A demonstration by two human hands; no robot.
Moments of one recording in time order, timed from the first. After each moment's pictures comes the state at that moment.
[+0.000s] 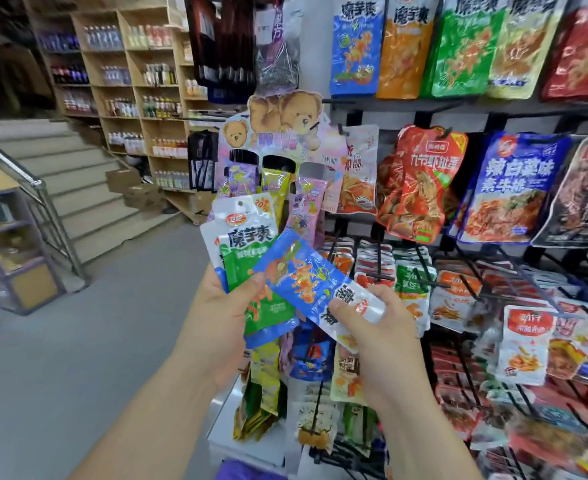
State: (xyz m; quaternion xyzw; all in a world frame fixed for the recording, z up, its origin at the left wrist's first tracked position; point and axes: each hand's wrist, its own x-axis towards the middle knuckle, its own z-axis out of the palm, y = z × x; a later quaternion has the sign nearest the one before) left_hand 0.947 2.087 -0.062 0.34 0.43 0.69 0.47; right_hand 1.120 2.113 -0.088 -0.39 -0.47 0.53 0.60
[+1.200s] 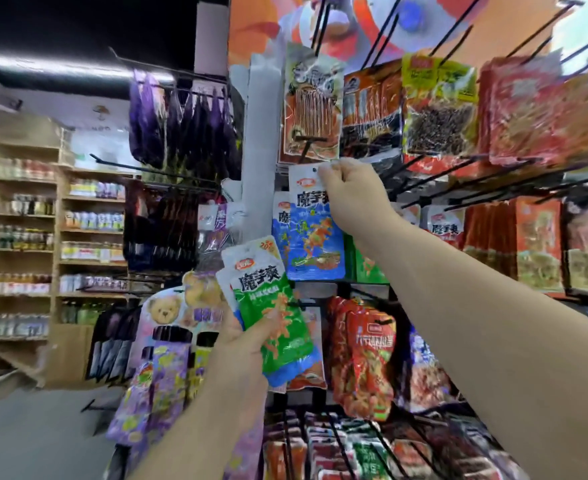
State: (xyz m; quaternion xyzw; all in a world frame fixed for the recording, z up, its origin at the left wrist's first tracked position) left_hand 0.960 2.217 0.080 0.43 0.14 0.68 0.58; right_hand 1.098 2.228 0.256 -0.42 -0.66 0.00 0.63
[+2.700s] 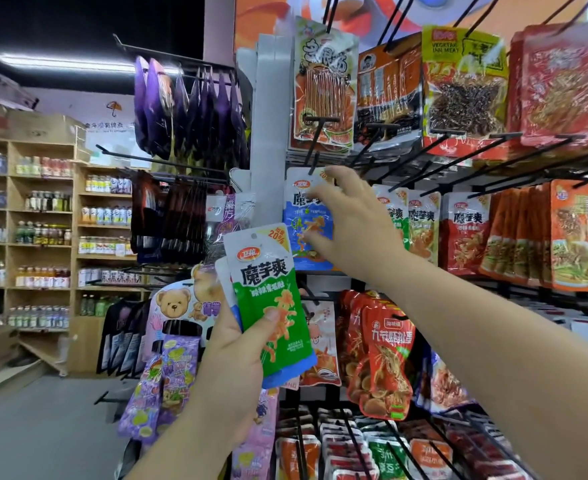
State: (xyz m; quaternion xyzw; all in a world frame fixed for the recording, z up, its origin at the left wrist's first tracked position) left_hand 0.943 2.210 0.071 0.49 0.20 0.68 0.50; right_hand 1.114 2.261 0.208 -0.44 -0.73 -0.34 0.39
